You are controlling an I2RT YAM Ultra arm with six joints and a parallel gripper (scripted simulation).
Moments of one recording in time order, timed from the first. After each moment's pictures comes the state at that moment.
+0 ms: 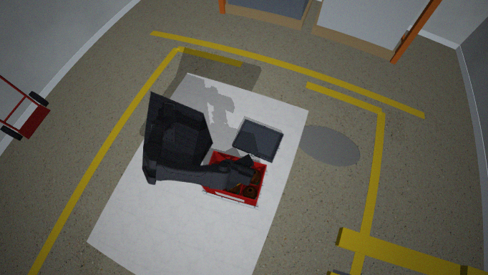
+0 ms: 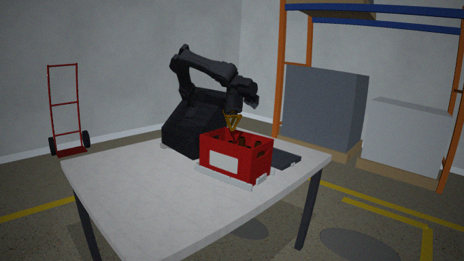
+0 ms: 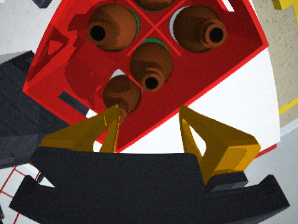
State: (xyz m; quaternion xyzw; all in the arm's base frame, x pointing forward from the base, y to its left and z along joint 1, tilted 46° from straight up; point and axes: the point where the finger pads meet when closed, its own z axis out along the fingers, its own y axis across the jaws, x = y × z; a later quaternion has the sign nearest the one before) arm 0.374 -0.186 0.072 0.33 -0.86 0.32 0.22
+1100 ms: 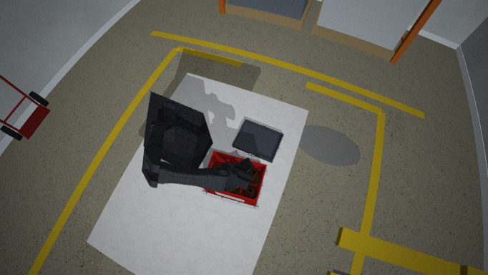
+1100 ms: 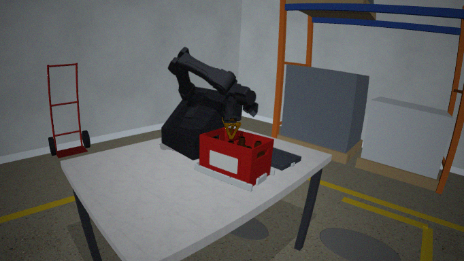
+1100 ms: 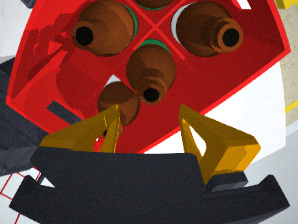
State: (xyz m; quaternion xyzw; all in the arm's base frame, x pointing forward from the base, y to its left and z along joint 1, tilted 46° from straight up) arm 0.368 -0.210 0.050 0.33 -0.86 0.32 0.22
